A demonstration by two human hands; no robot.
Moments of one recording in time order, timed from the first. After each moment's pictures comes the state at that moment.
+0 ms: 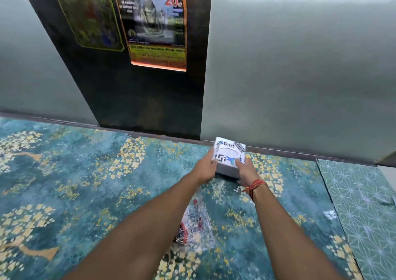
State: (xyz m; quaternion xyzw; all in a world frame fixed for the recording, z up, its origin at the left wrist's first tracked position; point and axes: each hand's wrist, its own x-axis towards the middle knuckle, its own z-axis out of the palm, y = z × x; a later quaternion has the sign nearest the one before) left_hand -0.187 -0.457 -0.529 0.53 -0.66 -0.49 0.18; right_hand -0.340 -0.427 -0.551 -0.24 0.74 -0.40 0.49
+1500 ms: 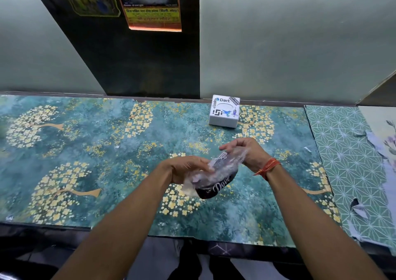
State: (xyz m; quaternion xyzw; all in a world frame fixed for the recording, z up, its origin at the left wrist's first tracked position) left_hand -0.074 -0.321 -0.463 0.35 -0.40 -0.84 -0.07; right_hand -0.293 -0.273 -0.462 -0.36 0.57 -0.41 0.62
